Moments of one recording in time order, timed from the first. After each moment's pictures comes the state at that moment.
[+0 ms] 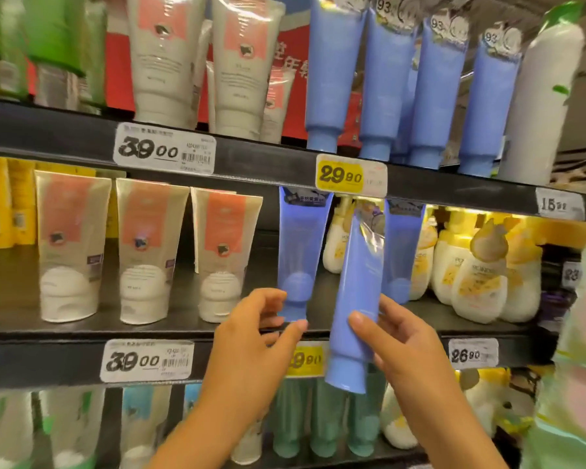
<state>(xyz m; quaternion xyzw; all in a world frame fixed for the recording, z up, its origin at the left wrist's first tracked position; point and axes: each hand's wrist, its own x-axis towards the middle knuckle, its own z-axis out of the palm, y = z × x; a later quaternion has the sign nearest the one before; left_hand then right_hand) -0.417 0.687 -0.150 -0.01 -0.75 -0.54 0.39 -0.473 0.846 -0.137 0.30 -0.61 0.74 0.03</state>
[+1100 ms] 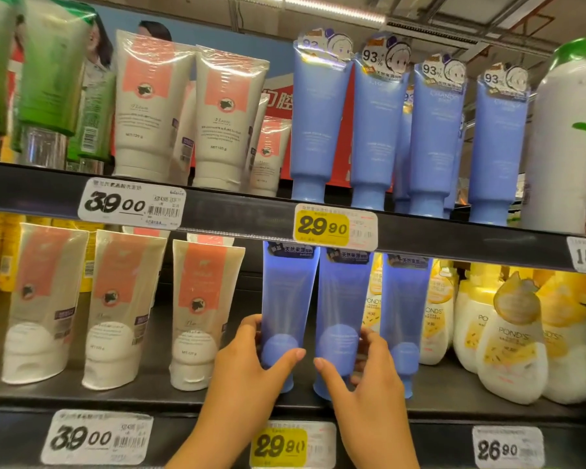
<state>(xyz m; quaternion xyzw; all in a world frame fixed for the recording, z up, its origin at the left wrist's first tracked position) -0.483 0.680 -0.134 0.07 -0.77 -0.47 0.42 -0.537 0.812 -0.144 0.25 -0.76 0.55 0.22</state>
